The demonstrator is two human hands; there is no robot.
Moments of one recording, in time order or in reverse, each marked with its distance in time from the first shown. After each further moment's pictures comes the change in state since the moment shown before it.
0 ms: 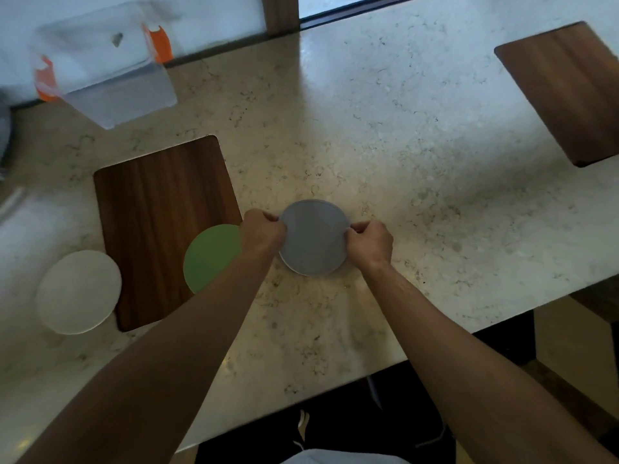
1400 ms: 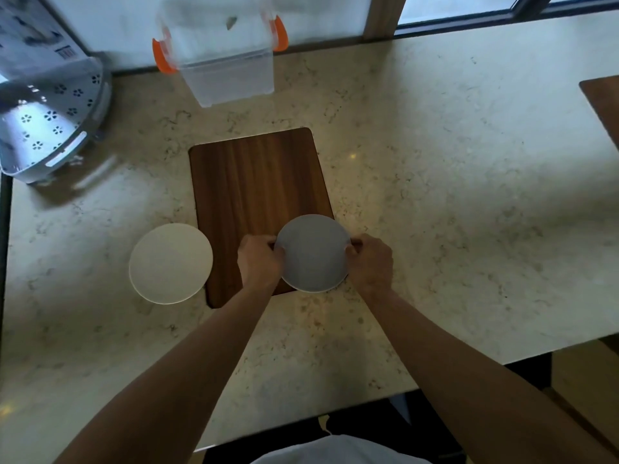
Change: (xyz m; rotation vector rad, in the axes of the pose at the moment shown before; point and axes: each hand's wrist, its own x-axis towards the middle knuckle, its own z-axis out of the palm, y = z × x) left_hand 0.030 -0.137 -0.136 0.124 0.096 0.127; right_hand -0.089 -0.051 0.143 -0.301 0.013 -0.302
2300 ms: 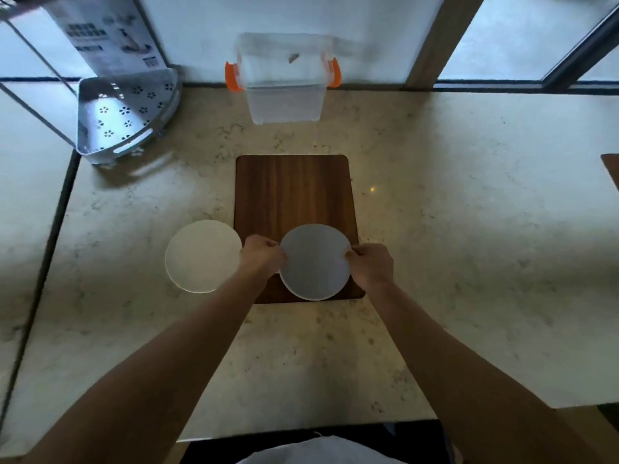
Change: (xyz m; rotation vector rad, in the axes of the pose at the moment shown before) left_hand 0.019 -0.020 -0.055 -0.282 -0.087 -0.336; right_hand -0.001 -0.062 -0.008 0.144 -0.245 0.030
